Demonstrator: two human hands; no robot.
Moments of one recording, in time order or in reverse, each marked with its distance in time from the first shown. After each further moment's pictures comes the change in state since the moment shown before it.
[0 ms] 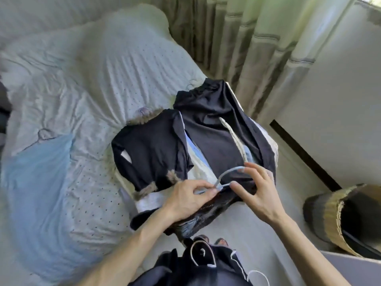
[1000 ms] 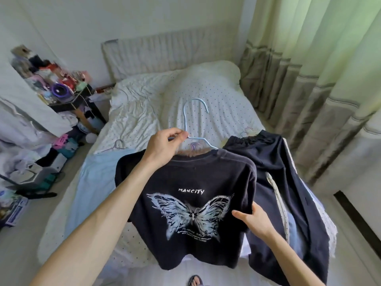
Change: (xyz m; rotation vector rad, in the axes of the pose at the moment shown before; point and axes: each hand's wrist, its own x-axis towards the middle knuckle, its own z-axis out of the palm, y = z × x) left_hand 0.040 0.038 -0.198 0.028 0.780 -0.027; right_hand 0.133 -0.014 0.049 0.366 -0.494 0.190
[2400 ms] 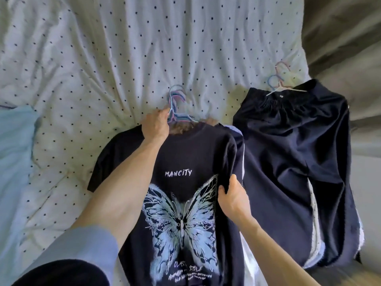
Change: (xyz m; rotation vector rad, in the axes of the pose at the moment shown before) left_hand 0.376 -0.469 0.300 0.414 -0.361 -0.360; right_hand 0.420 0.009 0.140 -0.607 0.086 0.451
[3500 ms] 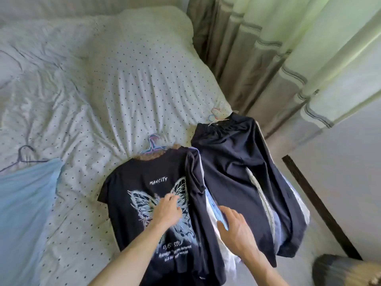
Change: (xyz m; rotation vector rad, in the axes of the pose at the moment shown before) left_hand -0.336 0.070 -0.017 0.132 -0.394 0.193; right_hand -0.231 0.136 -0.062 0.040 0.159 -0.223
